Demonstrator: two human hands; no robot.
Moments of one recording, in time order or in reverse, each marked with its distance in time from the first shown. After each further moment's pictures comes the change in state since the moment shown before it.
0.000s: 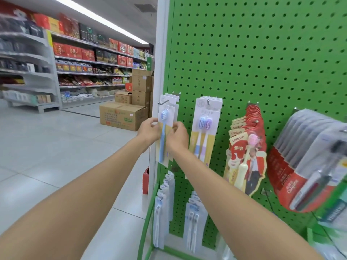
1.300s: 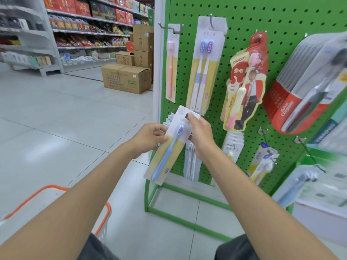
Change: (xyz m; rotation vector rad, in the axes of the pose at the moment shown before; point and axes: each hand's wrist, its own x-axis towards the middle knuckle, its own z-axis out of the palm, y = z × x) left_hand -0.202 -0.088 0.006 0.101 -0.352 -0.117; right_hand -0.143 0.103 -0.073 0.403 -0.146 0.307
